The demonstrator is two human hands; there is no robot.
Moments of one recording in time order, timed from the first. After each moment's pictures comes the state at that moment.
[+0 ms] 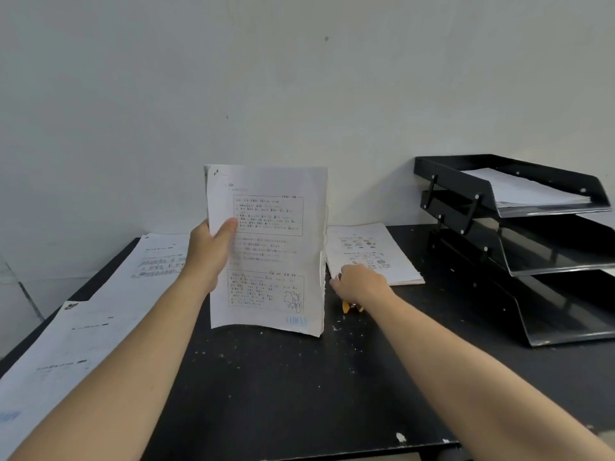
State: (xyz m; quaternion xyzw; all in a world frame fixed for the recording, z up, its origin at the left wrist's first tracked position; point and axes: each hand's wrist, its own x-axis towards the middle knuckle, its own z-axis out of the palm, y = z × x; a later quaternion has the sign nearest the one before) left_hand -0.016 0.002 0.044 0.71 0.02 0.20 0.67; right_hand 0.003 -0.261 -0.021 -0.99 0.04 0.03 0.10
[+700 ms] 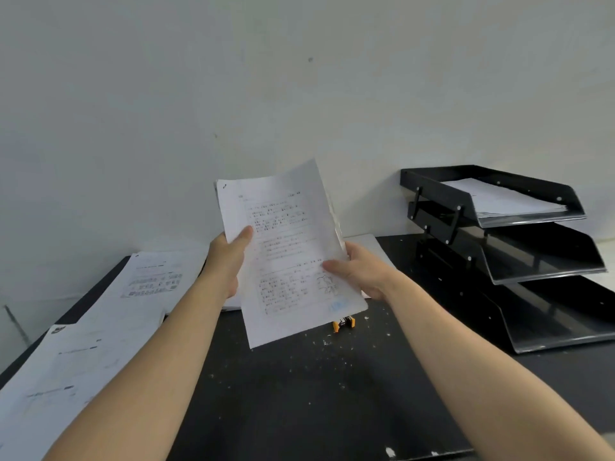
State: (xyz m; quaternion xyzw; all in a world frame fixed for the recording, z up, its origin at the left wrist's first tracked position) left_hand -0.011 -0.040 0.064 0.66 0.03 0.08 0.74; right_hand -0.015 -0.297 0.040 -0.74 -0.09 0.10 0.65
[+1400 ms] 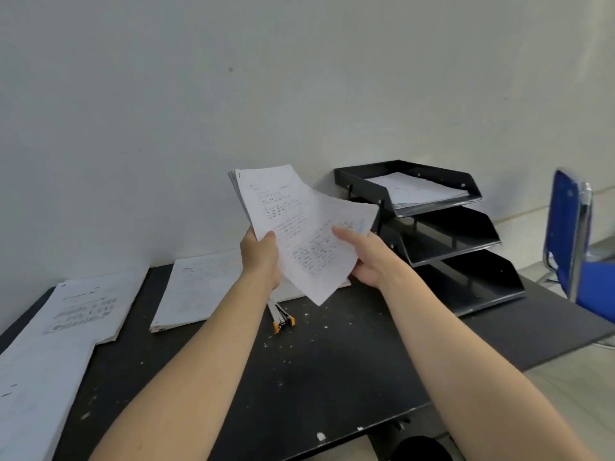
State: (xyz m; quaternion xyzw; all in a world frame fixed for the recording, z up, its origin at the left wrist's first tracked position) left_hand -0.023 -0.218 0.073 0.60 0.03 0.08 0.79; right_hand -0.076 -0.396 0.073 -0.54 0.04 -0.02 0.84
